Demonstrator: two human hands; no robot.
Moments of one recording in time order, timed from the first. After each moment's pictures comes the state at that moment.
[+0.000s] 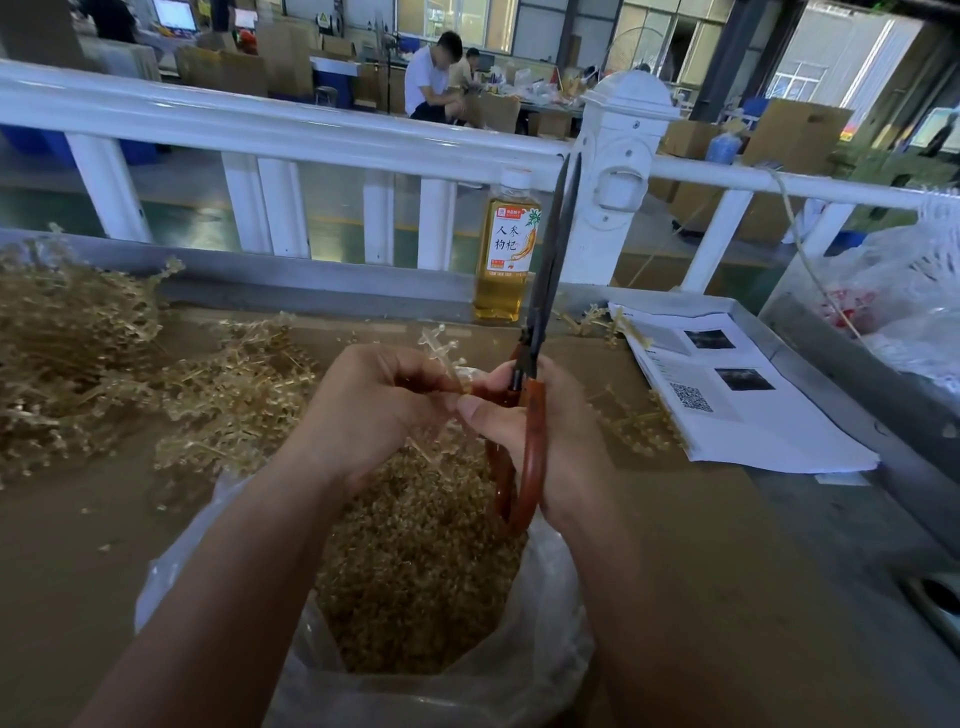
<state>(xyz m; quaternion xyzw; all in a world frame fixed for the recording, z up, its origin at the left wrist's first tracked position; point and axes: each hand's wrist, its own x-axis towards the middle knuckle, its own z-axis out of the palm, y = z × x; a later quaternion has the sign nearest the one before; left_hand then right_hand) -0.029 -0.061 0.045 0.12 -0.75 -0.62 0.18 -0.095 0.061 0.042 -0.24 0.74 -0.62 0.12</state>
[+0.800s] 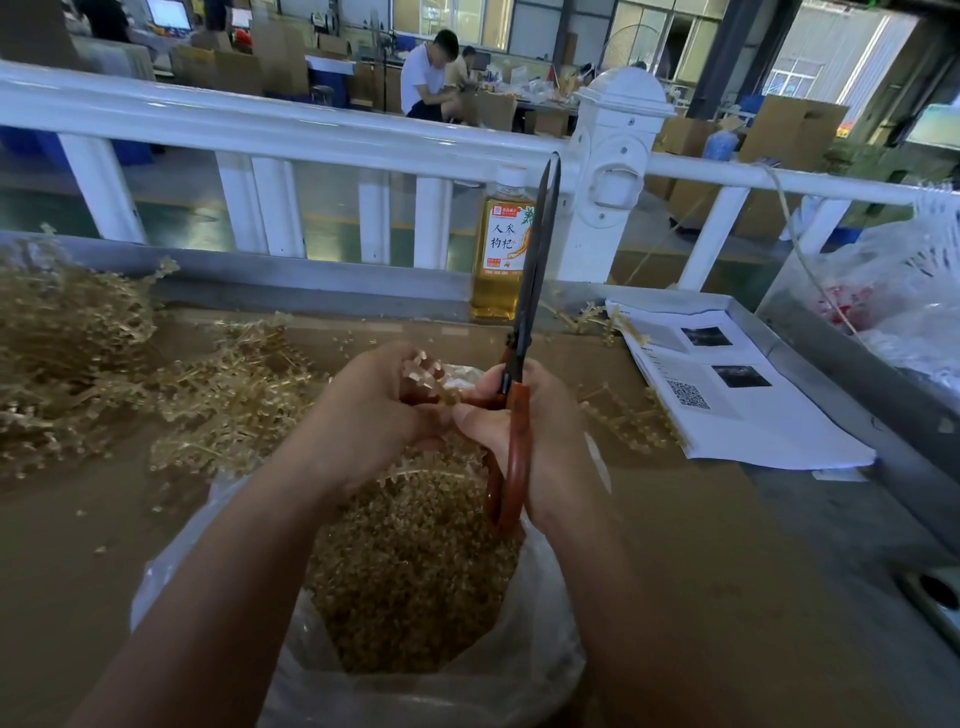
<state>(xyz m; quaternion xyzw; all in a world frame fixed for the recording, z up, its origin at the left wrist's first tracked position) -0.030 -0.067 0.036 0.12 -0.81 -0.56 0.15 -0.094 0.053 0.036 -0.23 0.75 -0.61 0.13</state>
